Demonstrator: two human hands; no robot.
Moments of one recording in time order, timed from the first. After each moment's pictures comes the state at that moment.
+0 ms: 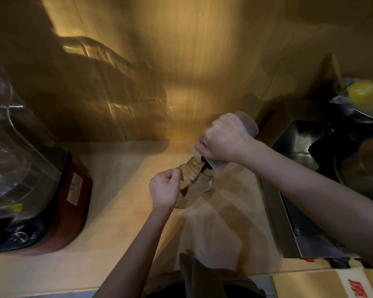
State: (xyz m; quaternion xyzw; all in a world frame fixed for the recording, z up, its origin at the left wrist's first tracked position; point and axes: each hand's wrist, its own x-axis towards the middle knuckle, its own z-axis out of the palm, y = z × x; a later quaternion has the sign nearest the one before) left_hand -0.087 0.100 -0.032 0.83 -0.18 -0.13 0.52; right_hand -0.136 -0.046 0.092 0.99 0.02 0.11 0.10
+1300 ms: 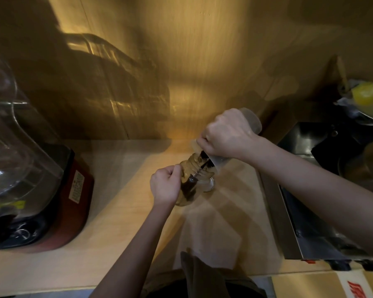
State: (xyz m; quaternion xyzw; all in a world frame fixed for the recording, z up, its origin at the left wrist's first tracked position) left_hand -0.081 0.100 -0.028 0.82 -0.18 -0.13 0.53; right_hand -0.134 -0.032 0.117 0.99 -0.04 0.02 0.12
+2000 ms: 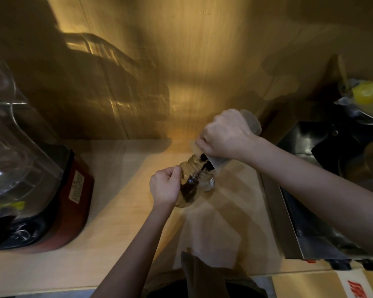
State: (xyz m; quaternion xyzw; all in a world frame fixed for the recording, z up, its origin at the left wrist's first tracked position) left_hand -0.081 0.101 -0.029 0.82 -0.16 -0.14 0.54; right_hand -0.131 -0.030 0.115 0.99 -0.04 0.01 0.13
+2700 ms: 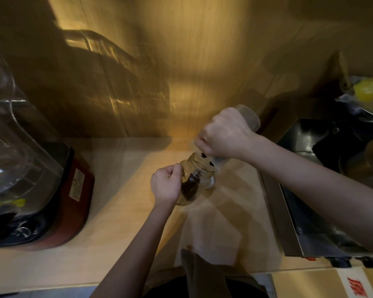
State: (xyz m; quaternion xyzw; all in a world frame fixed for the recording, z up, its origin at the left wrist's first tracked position) left_hand -0.086 0.101 -0.025 0.82 -0.16 -0.14 0.53; right_hand -0.127 -0.039 0.097 0.98 0.03 0.17 0.09
